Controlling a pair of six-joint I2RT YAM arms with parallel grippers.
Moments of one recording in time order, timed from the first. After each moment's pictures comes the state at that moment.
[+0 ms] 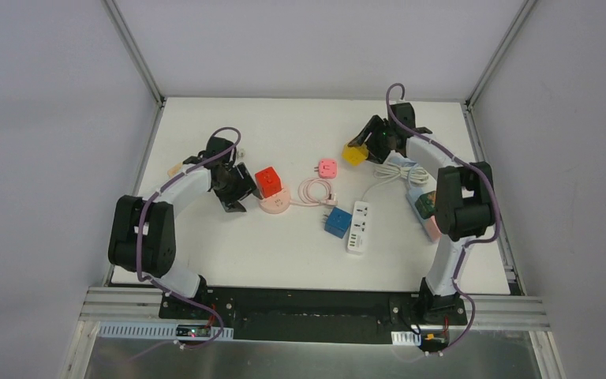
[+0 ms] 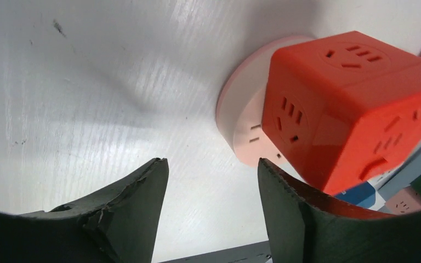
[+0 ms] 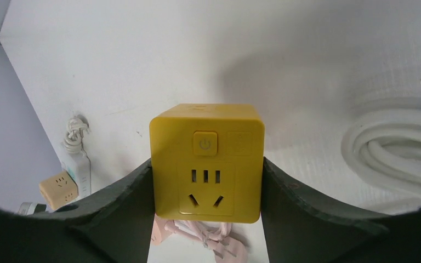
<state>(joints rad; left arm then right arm) -0.20 1.58 0.97 -0.59 0.22 -0.76 0.24 1.88 1.40 -0.34 -0.25 0.80</state>
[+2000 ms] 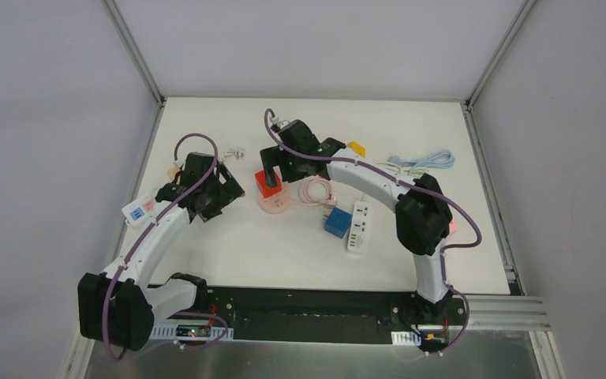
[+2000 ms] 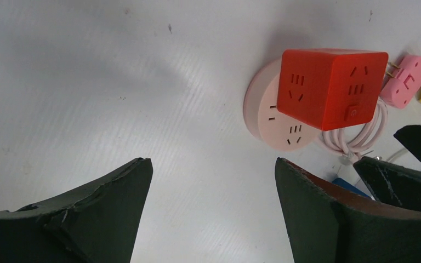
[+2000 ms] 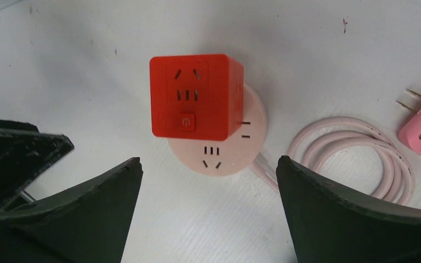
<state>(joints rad) -0.22 1.08 0.80 -0.64 -0.10 -0.82 0.85 1.98 1.69 -0.54 -0.05 0.39</state>
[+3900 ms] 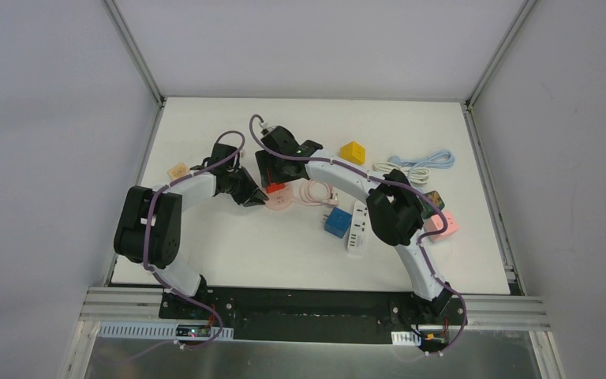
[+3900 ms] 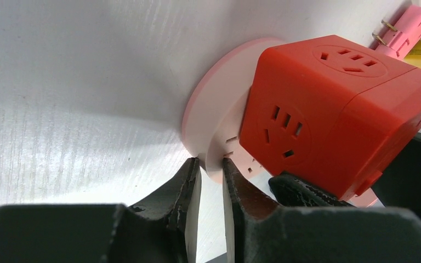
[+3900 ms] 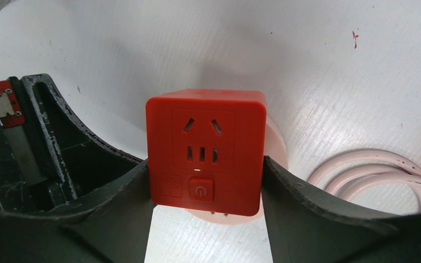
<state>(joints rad) -0.21 1.62 0.87 -0.29 0.32 -0.88 0.89 2.22 1.91 -0.60 0.07 0.46</state>
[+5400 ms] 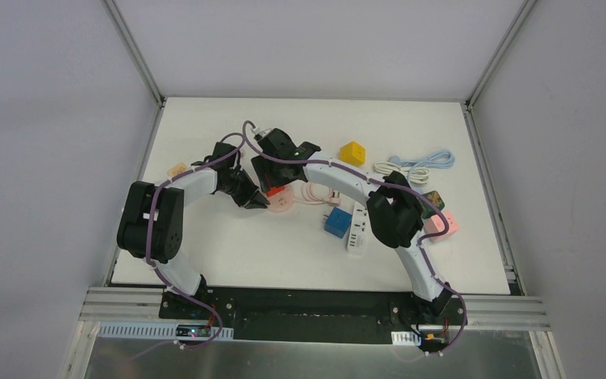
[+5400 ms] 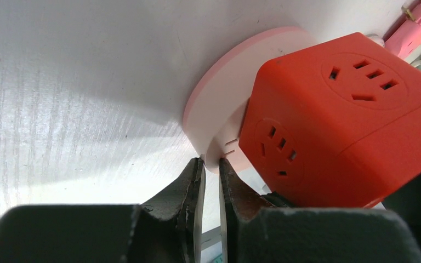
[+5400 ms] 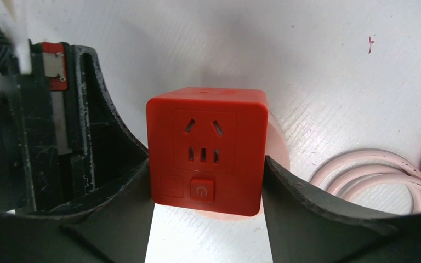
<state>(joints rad) -0.21 1.67 0.92 -0.43 0.37 -0.87 0.92 2.21 1.91 -0.63 0.05 0.34</state>
